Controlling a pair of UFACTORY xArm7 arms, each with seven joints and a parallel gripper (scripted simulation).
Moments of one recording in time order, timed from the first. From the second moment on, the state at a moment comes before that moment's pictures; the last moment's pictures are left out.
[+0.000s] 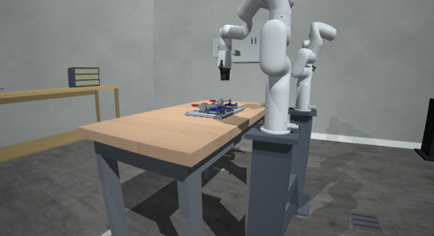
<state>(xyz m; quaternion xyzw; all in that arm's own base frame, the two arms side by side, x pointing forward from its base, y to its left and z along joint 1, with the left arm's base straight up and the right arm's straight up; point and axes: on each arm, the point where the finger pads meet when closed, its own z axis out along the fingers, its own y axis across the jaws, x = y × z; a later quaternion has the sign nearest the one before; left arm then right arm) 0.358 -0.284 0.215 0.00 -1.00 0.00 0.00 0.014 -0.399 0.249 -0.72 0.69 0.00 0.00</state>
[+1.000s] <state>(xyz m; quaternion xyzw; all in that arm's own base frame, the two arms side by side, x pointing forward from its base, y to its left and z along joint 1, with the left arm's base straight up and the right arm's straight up) 0.358 -0.284 0.208 0.00 -1.00 0.00 0.00 0.014 -0.399 0.249 -0.72 0.69 0.00 0.00</state>
